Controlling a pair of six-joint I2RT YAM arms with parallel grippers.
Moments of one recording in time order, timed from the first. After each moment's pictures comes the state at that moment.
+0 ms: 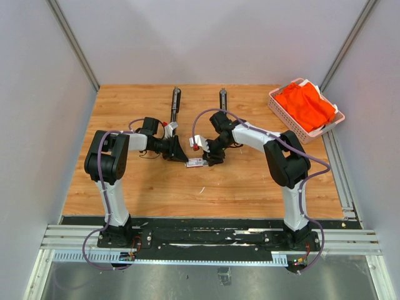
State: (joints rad) left arm -0.18 1.96 1.02 -0.13 0.90 -0.24; right arm 0.60 2.07 1.48 -0.66 -0.61 -1.11
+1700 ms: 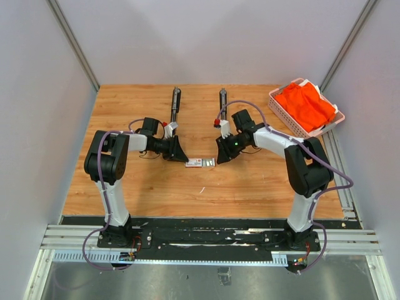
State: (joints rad) left arm -0.18 1.96 1.01 -0.11 0.91 -0.24; right arm 0.45 1.85 1.22 -0.47 -0.61 -0.20
